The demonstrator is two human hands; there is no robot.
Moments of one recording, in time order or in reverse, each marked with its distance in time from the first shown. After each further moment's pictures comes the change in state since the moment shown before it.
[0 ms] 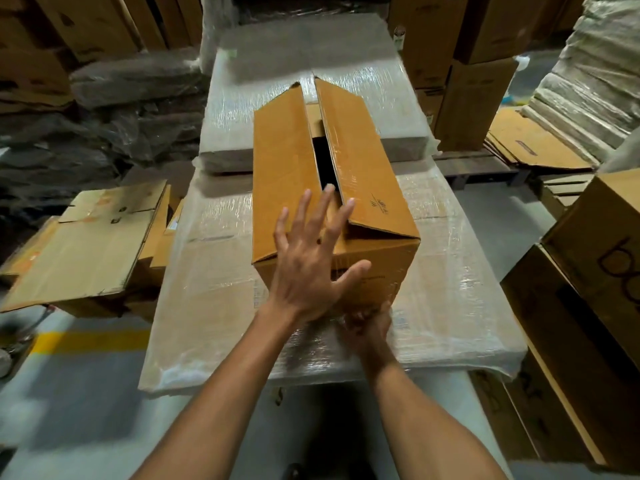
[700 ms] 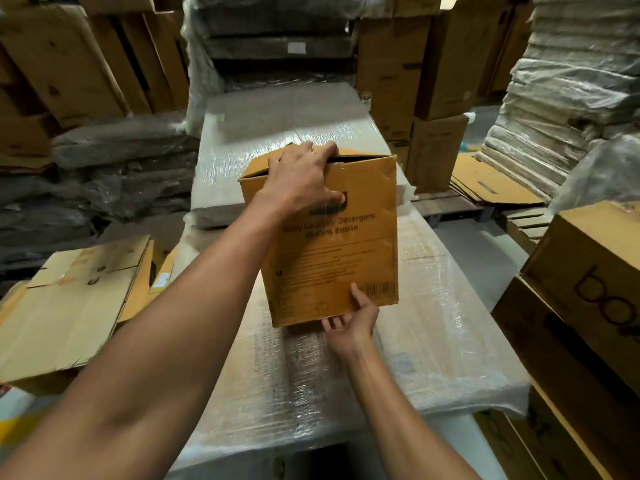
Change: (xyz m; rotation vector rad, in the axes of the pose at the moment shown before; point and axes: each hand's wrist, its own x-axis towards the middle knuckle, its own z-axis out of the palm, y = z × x) left_hand 0.199 -0.063 -0.060 0.143 -0.352 -0.074; right_hand 0.003 -0.029 0.110 0.262 0.020 0.003
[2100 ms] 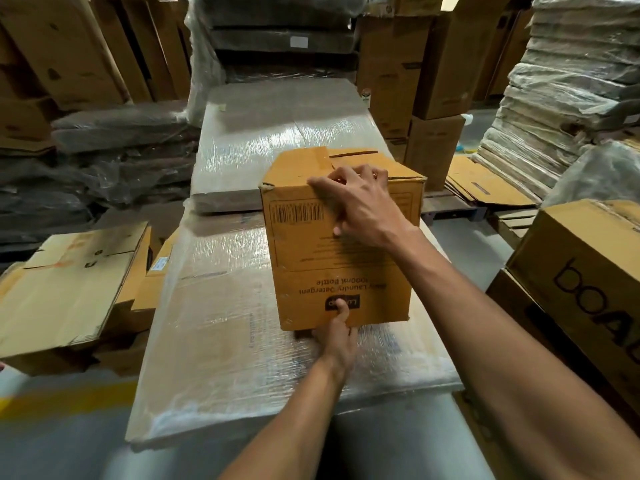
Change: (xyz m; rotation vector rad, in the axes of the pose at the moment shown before) left_hand -0.200 0.104 0.220 -2.069 -0.032 -1.007; right_hand -0.081 -0.126 0.106 -2.246 -0.463 -1.576
